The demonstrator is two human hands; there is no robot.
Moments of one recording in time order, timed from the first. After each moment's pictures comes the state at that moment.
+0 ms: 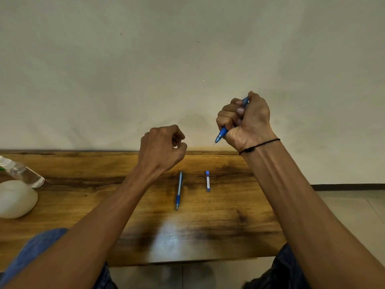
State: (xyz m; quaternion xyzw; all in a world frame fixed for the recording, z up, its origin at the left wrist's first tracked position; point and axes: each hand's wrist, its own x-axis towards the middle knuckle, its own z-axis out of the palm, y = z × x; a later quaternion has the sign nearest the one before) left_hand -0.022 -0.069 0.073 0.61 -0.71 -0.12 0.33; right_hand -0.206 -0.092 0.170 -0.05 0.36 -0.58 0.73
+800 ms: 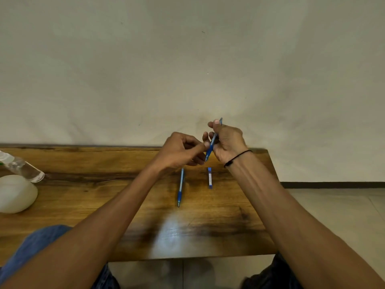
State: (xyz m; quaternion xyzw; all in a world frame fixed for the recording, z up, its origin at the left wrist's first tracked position) left_hand -0.042 -0.080 0.047 0.53 -0.60 -0.51 0.31; right_hand -0.179 -0.106 0.081 -0.14 0.55 -0.55 0.62
